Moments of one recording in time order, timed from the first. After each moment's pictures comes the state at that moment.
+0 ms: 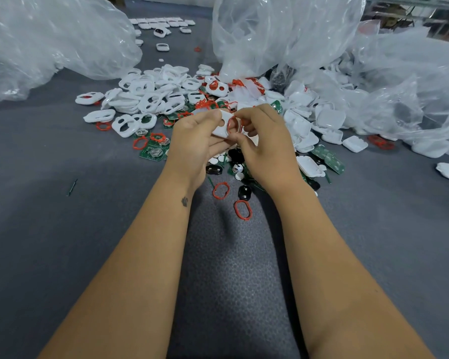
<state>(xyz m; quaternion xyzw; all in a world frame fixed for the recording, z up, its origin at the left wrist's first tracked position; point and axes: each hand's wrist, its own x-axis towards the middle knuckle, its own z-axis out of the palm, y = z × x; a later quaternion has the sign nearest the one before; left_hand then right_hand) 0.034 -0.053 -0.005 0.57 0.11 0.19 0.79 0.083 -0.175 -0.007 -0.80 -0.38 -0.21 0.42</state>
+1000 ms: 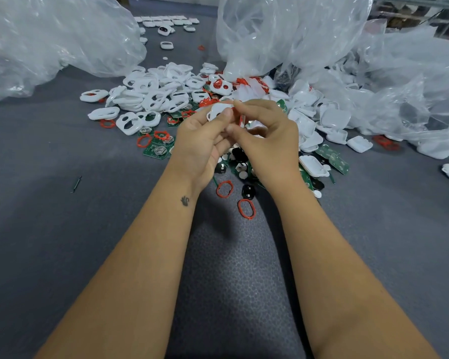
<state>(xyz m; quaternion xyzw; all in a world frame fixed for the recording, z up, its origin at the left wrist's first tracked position) 0.031 -0.054 -0.006 0.48 0.02 0.19 0.86 0.067 -0.165 0.003 -0.72 -0.27 -0.10 0.63</state>
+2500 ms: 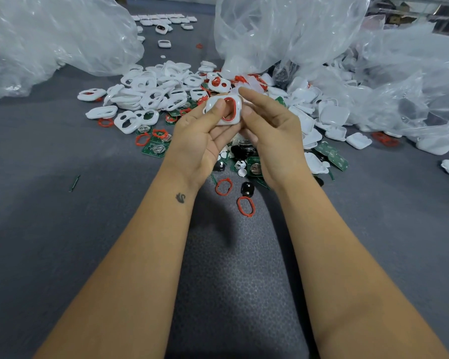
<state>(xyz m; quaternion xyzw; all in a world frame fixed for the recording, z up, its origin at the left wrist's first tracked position) 0.029 -0.053 -0.001 0.40 0.01 0.16 0.90 0.073 -0.168 0.006 -0.58 -0.23 0.06 0.78</state>
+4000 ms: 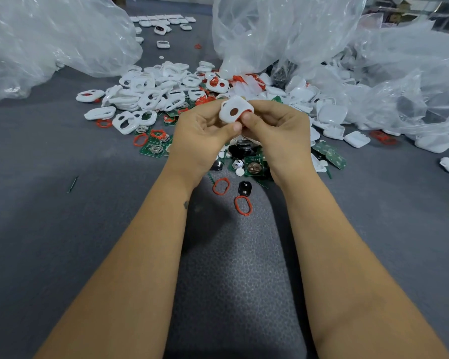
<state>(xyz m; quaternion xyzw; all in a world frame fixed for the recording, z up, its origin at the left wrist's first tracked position) 0.026 -0.056 -0.008 0.67 -0.07 0.25 0.69 0.081 -0.179 0.003 -0.63 -0.21 0.01 0.75</state>
